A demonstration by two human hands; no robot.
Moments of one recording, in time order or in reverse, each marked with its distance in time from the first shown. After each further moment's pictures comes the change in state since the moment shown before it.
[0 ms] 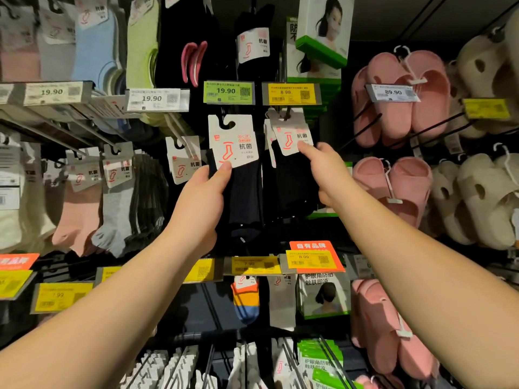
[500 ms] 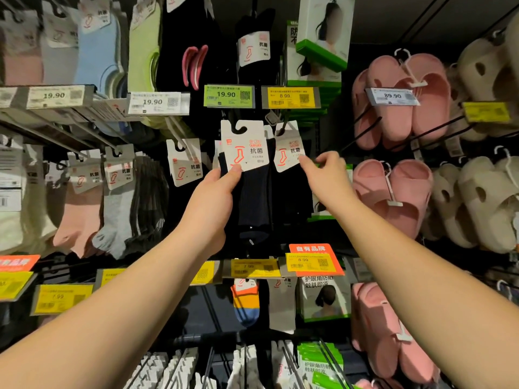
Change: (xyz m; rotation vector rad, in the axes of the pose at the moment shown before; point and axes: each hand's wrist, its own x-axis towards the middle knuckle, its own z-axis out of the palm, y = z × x) left_hand 0.003 -0.002 0.014 -0.072 -0.033 -0.071; right_hand -0.002 0.013 -0.014 -0.614 0.165 -0.149
